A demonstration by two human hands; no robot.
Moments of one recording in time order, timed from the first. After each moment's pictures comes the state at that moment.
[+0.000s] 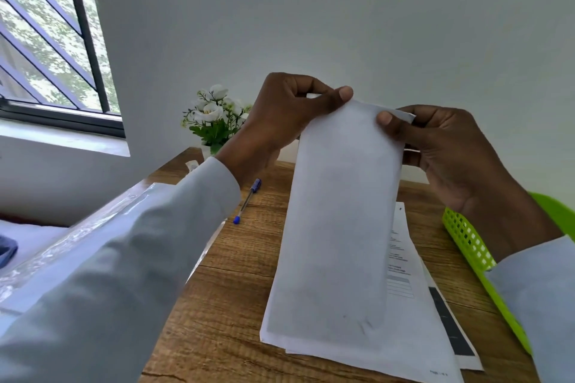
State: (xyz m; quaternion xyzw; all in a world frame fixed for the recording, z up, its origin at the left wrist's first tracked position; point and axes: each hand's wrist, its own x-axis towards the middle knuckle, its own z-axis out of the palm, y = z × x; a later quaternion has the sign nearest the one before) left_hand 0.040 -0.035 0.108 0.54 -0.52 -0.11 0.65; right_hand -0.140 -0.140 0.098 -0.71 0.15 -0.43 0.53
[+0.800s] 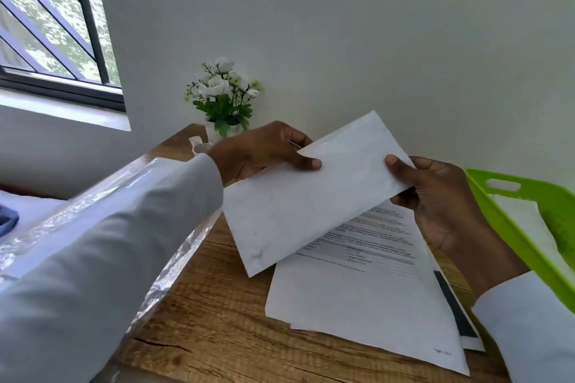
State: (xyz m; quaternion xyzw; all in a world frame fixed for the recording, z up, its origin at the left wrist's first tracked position) left_hand 0.095 -0.039 0.037 0.63 -0.51 -0.38 0.45; right_hand -0.140 -0.145 0.021 -0.59 0.31 -0.43 0.61
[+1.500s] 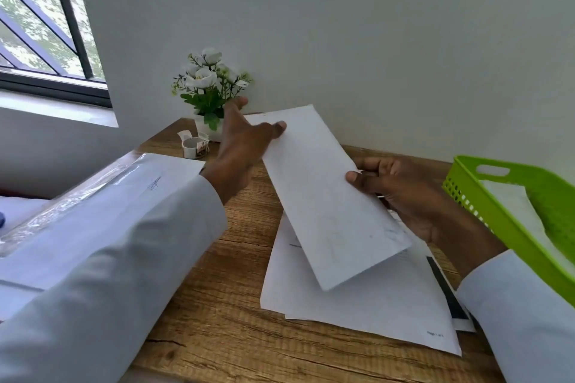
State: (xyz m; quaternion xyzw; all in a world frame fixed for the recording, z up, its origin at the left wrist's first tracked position) left_hand 0.076 -0.035 0.026 0.62 -0.26 -0.18 0.72; right_hand -0.133 -0.148 0.008 -0.72 0.25 -0.21 0.61
